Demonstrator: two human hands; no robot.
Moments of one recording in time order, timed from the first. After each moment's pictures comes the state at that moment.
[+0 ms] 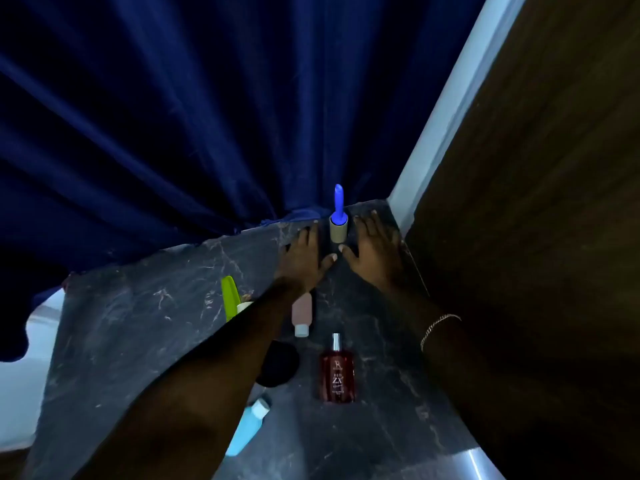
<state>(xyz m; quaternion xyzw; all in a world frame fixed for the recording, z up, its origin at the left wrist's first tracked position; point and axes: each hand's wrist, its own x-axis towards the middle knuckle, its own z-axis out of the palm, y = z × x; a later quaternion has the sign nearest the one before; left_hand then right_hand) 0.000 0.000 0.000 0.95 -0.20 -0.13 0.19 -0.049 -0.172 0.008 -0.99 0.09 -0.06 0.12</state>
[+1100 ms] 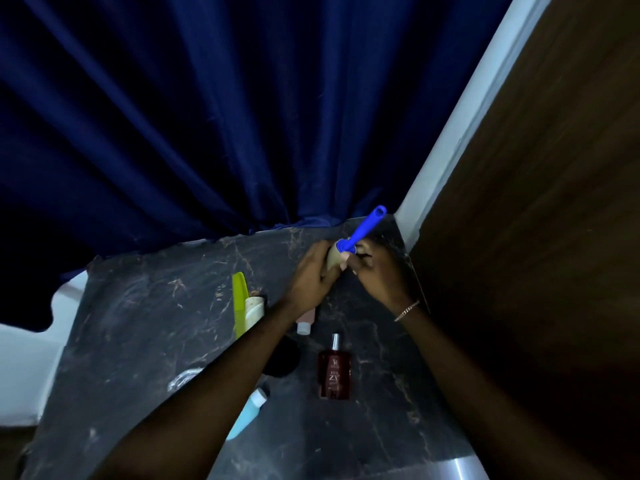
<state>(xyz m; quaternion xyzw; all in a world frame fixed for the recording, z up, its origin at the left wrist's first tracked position) -0.065 0.017 0.047 0.86 -0.23 -0.05 0.45 -0.098 -0.146 0.074 -0.84 0.11 -0.01 0.53</state>
